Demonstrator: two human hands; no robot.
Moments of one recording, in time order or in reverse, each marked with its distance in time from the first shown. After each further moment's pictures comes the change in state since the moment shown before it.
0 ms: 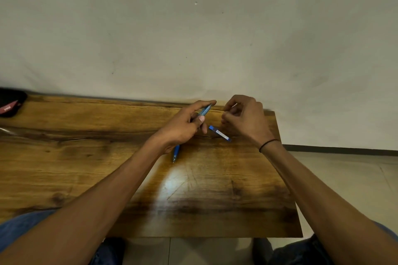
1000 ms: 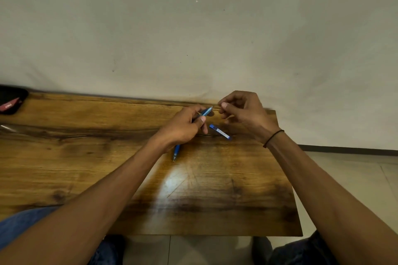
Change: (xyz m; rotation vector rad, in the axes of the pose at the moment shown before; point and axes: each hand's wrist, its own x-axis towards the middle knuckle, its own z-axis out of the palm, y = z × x) left_hand 0.001 0.001 0.005 0.058 0.019 -0.125; right_hand 0.010 0.000 -0.006 0.427 -0.174 0.126
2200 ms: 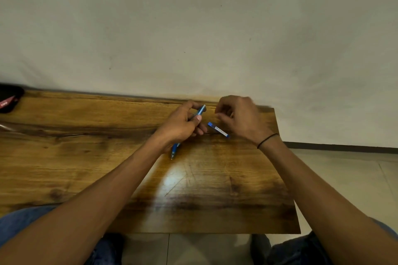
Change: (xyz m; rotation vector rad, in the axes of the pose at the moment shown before) left_hand 0.014 -0.020 0.006 -0.193 0.053 -0.042; right_hand -0.004 0.003 0.006 -0.723 -0.012 -0.327
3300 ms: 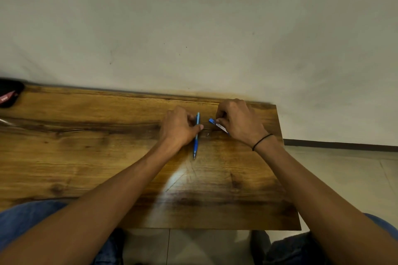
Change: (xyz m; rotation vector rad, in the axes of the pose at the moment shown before) left_hand -0.004 -0.015 0.013 0.494 0.326 -0.002; right_hand -0.006 -0.005 0.018 -0.214 -0.066 0.023
